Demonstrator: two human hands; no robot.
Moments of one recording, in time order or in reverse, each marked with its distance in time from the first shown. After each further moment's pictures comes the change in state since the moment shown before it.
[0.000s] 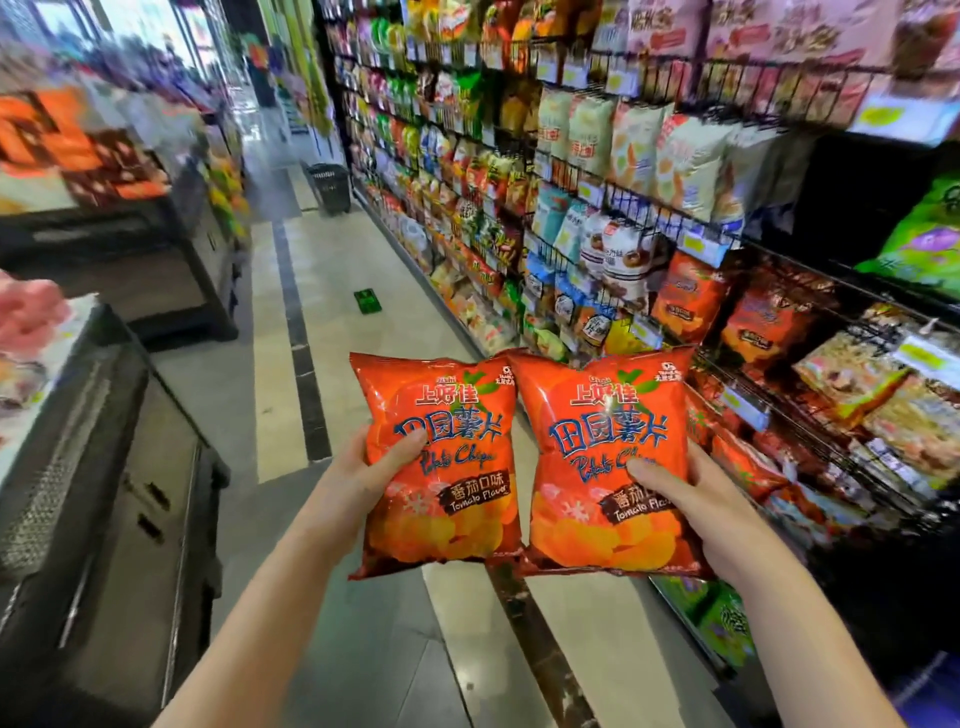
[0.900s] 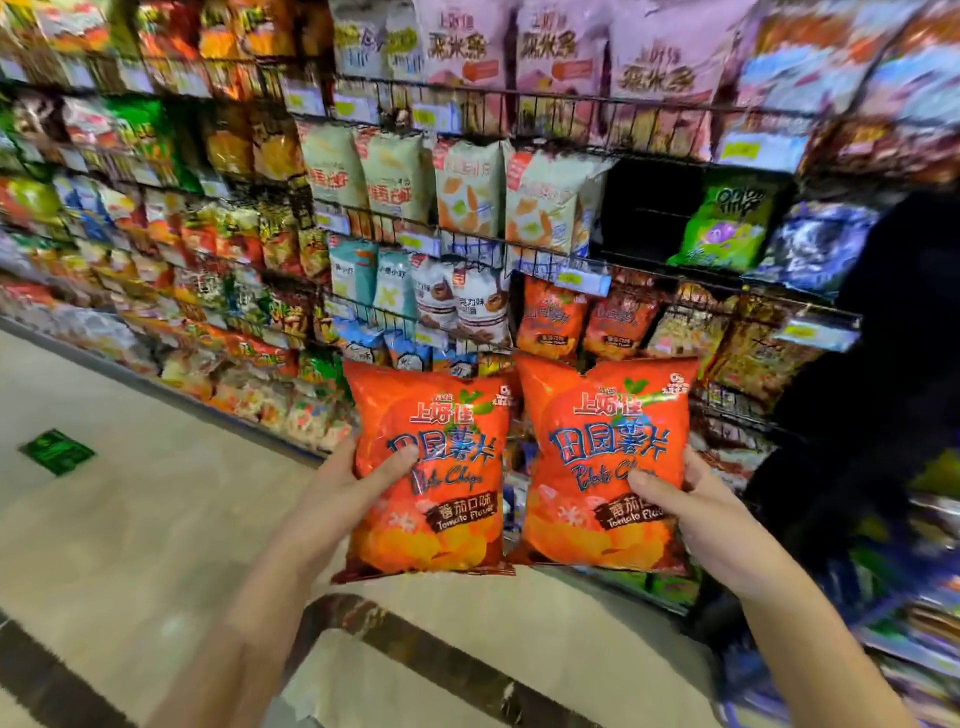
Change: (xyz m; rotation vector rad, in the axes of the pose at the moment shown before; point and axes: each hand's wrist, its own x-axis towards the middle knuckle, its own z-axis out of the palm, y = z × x) left_hand 0.396 0.065 -0.077 0.131 -0.655 -0.007; right_hand 0.181 -0.015 0.117 0.146 0.599 -0.129
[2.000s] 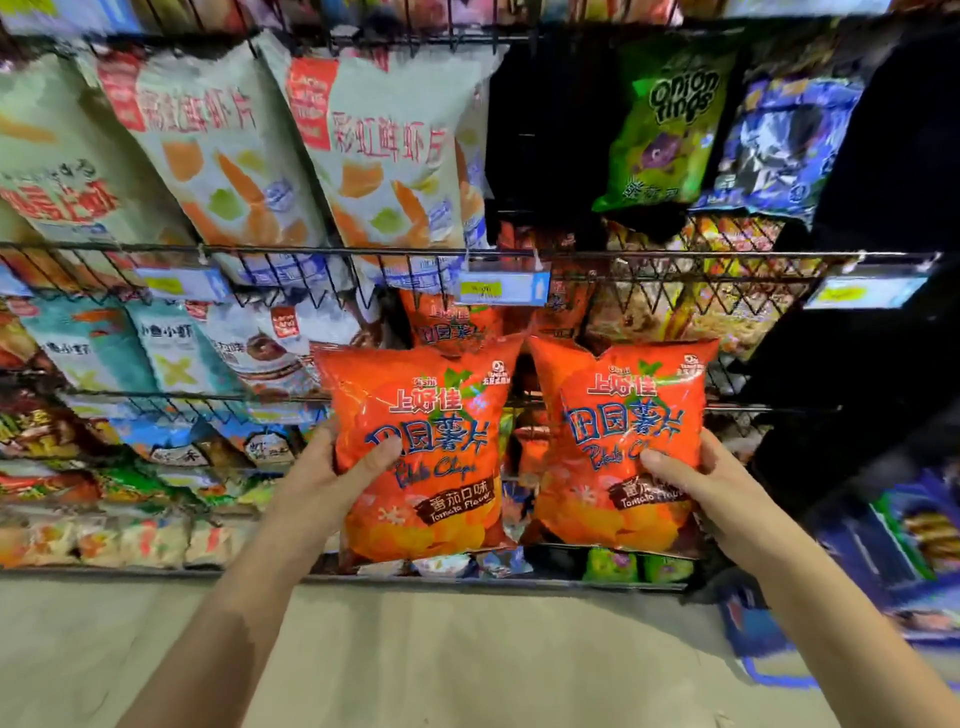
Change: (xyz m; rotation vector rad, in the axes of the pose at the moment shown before) left_hand 0.368 -0.032 0.067 0.125 -0.274 -0.009; right_hand 0.233 0.049 -0.110 0.070 0.498 0.079
